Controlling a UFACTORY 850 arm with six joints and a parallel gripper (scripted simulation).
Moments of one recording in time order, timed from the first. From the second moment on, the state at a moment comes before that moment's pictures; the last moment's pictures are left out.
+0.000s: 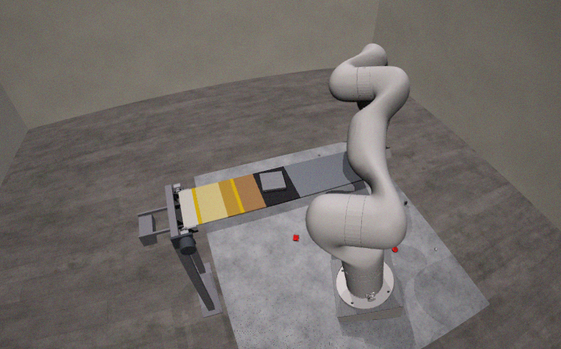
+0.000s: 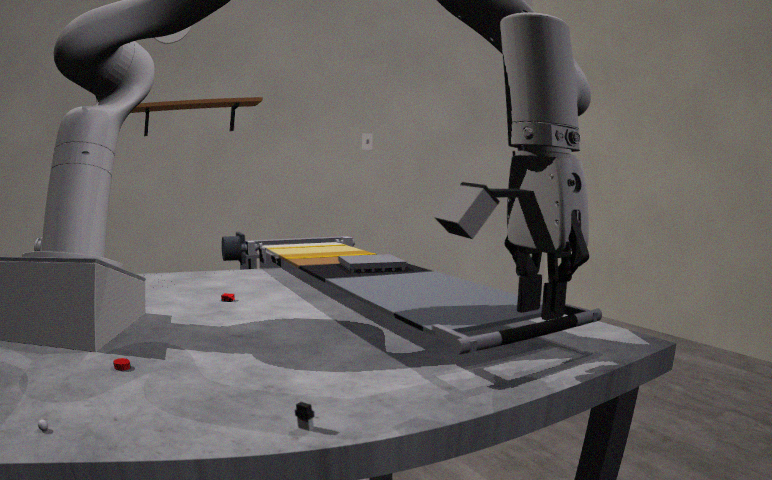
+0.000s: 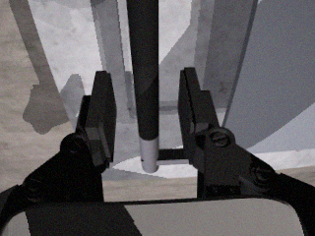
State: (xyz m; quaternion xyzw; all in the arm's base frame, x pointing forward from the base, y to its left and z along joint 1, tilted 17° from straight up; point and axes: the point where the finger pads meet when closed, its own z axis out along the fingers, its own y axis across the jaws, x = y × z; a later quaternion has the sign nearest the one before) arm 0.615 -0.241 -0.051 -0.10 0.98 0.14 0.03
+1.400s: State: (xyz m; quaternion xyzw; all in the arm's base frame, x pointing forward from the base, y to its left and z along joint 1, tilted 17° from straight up) arm 0.617 -0.228 -0.094 -0.10 0.98 0.14 0.03
